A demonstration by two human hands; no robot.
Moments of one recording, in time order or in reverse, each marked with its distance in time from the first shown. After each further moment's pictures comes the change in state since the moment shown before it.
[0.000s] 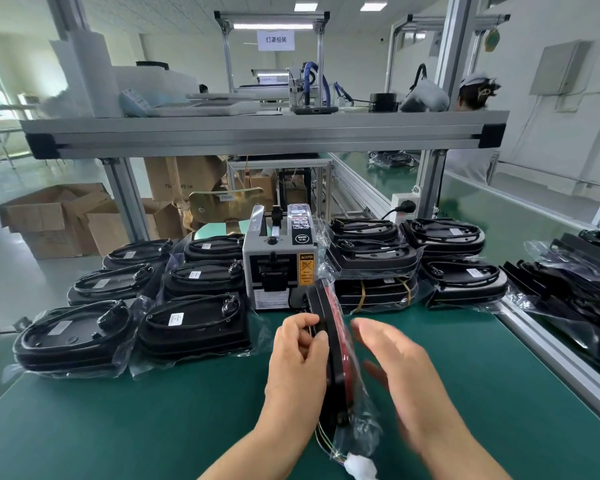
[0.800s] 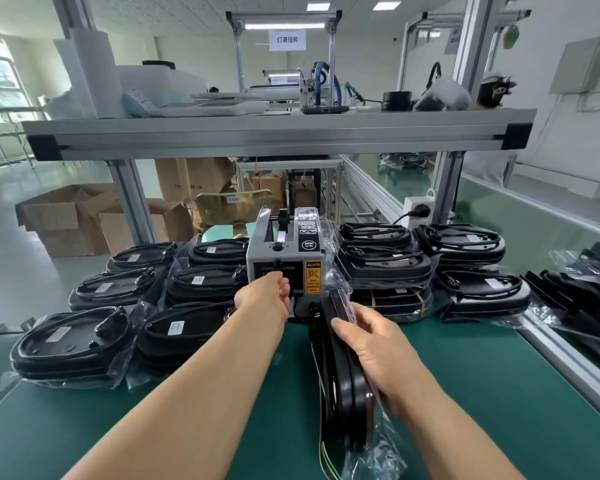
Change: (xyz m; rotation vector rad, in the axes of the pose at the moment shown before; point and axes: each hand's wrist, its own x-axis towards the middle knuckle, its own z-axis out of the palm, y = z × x) left_hand 0.170 0.008 -0.016 -0.641 0.270 -0.674; right_hand 0.072 0.006 0.017 0.008 -0.096 0.049
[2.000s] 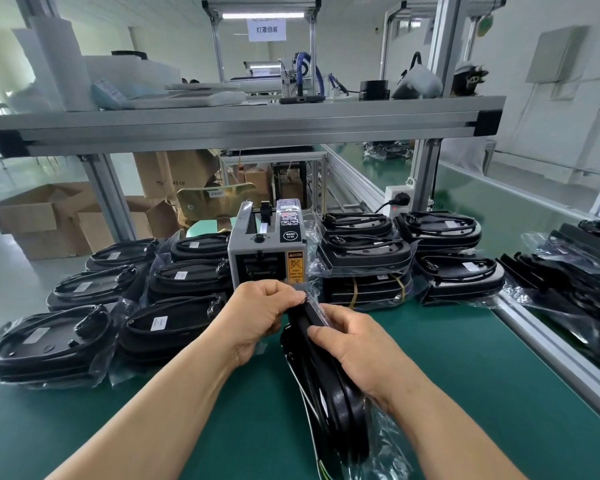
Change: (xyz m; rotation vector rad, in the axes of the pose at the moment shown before) left_hand -0.073 -0.017 -0.039 0.663 -0.509 0.401; right_hand -0.020 -0.008 -0.002 -0.148 -0.147 -0.070
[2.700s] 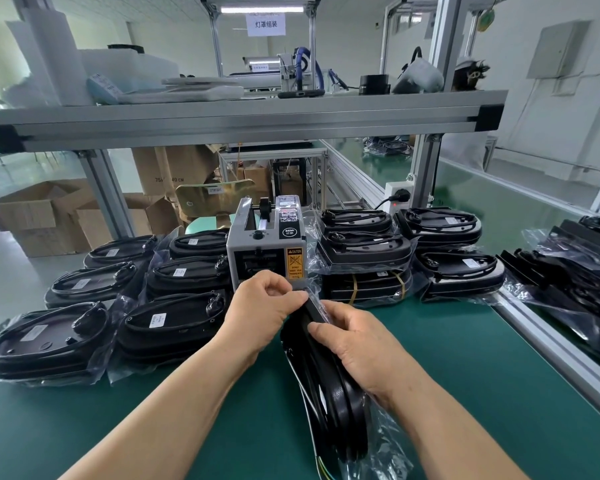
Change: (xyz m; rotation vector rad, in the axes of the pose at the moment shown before) left_hand -0.001 -0.009 0.008 0.144 0.195 0.134; right_hand 0.001 0.004 -0.002 0.014 -0.020 -0.003
